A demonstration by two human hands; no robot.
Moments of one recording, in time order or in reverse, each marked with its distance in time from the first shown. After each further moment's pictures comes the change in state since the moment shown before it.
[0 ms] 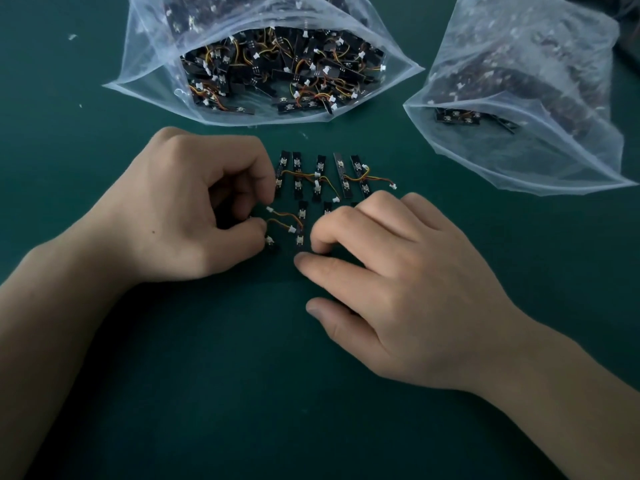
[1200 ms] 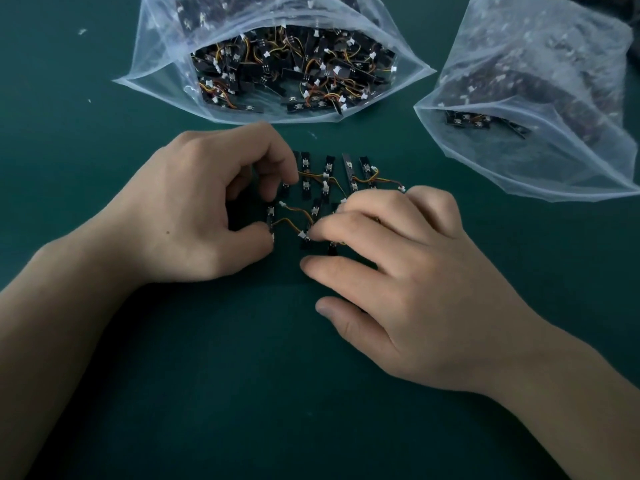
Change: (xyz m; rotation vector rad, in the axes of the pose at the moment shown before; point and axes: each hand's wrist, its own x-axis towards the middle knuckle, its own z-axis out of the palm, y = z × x) left_hand 0.000 -0.002 0.003 -0.018 -0.009 -0.034; right_hand -0.002 0.003 0.002 -0.011 -0.011 -0.012
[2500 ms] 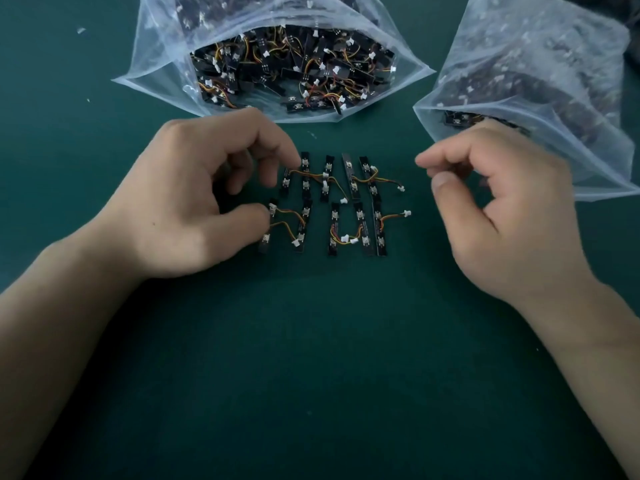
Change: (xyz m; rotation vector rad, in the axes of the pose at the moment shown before) left_hand 0.001 -0.004 0.000 -0.119 0.065 0.004; right_hand -0.009 0.067 0.005 0.302 0.349 0.409
